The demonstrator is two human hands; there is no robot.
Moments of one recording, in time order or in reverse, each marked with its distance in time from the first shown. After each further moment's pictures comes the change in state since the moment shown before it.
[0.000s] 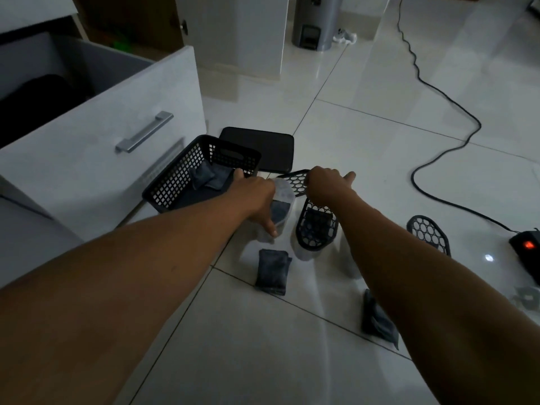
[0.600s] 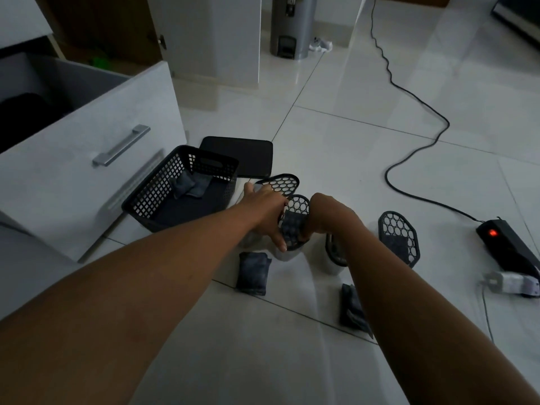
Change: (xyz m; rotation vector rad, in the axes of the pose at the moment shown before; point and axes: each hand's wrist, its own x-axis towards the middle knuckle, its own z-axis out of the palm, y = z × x) left_hand 0.005 0.060 -0.006 -0.079 0.065 0.174; right_hand -0.062 0.042 -0.007 0.109 -0.243 0.059
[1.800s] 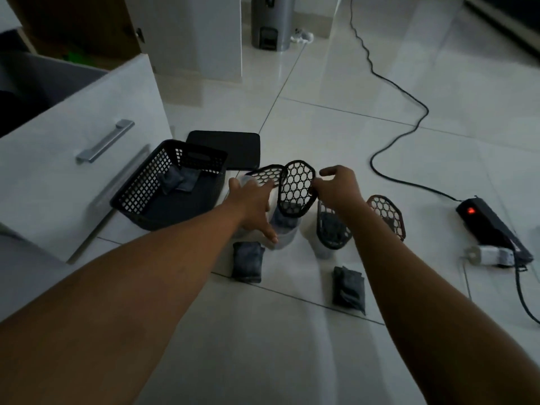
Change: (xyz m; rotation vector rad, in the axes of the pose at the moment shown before) left_hand -0.011 -0.006 0.018 -0.169 0.062 -0.016; right_hand -0.023 0.025 -0.006 0.975 0.438 0.146
